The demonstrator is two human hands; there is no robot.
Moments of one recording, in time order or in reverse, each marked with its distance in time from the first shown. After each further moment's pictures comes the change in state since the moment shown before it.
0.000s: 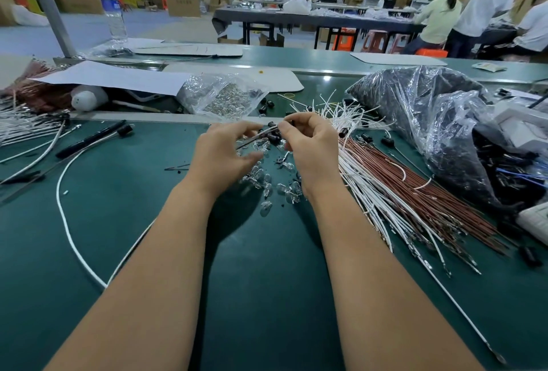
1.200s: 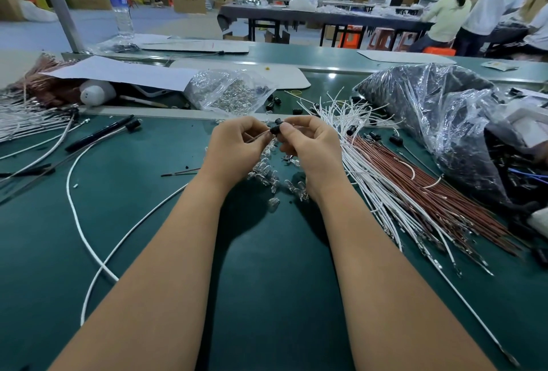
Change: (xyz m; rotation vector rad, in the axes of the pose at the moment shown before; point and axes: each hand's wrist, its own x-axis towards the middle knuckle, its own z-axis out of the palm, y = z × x) left_hand 0.003 0.007 0.007 -0.316 0.038 -0.193; right_hand -0.002 0.006 0.003 0.064 -0.081 0.107
